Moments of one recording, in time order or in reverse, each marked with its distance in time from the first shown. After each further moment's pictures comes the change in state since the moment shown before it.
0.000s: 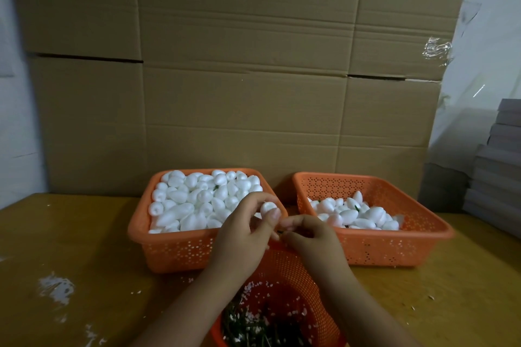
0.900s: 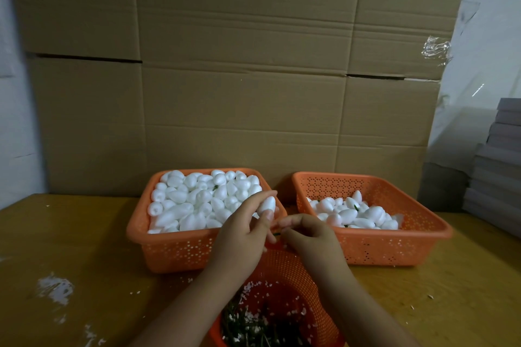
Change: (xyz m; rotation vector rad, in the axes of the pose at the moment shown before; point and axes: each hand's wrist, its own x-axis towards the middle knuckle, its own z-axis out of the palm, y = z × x) left_hand -0.001 0.004 -0.001 0.026 -0.016 -0.056; right_hand 0.001 0.002 0.000 0.053 -0.007 0.019
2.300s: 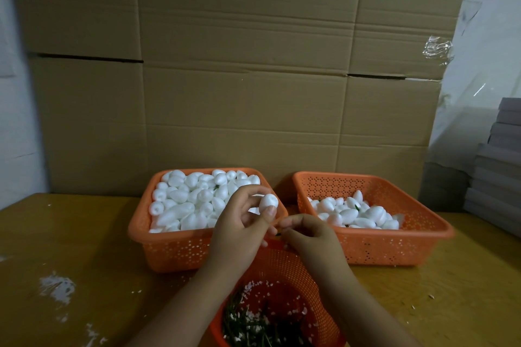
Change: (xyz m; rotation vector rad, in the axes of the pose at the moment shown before) left_hand 0.000 0.012 -0.004 -0.204 0.079 -0.040; right_hand 0.001 0.002 0.002 0.006 0.005 -0.007
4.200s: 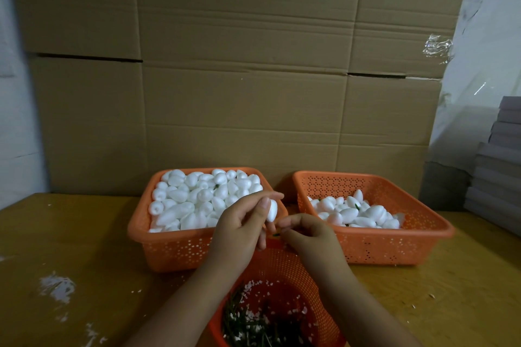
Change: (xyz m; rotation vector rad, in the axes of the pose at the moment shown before) left_hand 0.000 0.003 -0.002 0.008 -0.078 0.043; right_hand 0.001 0.001 0.000 -0.013 -0.022 -0.016
